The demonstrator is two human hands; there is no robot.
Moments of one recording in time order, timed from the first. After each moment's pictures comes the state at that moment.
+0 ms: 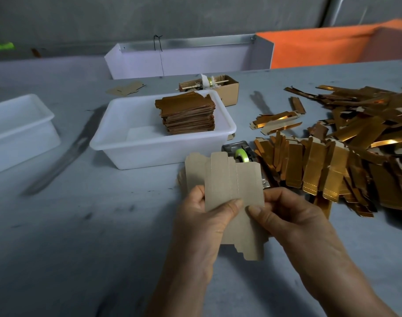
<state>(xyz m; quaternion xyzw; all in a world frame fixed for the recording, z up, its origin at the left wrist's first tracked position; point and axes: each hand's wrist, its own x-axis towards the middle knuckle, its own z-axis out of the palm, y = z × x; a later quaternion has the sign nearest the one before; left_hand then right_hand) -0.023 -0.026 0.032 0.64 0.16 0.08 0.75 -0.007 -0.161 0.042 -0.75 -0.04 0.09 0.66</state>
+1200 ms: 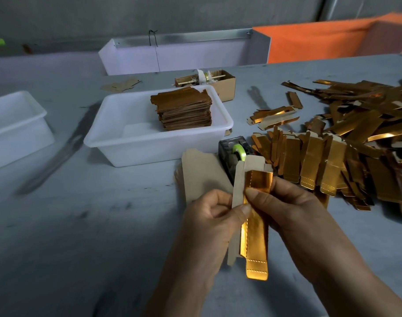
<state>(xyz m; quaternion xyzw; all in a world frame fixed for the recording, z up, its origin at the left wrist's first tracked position) -0.034 -0.028 0.039 0.72 0.08 -0.01 0.68 -0.001 -0.160 0.047 -0.70 -0.03 0.12 0.71</state>
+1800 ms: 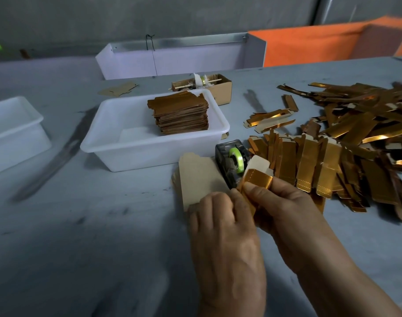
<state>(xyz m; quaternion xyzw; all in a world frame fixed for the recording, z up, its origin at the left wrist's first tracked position) -0.043 -0.068 0.033 0.96 0.04 0.26 0.12 0.006 -0.154 0.049 -0.63 0.02 0.12 0.76</state>
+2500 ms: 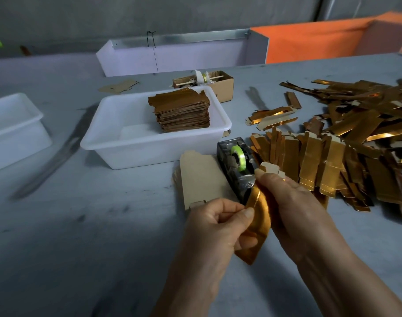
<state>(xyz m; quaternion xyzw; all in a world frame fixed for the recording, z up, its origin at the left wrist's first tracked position) -0.031 -0.037 0.037 0.66 0.16 -0.04 0.73 0.018 -0.156 0.044 -0.65 0.08 0.12 0.75</state>
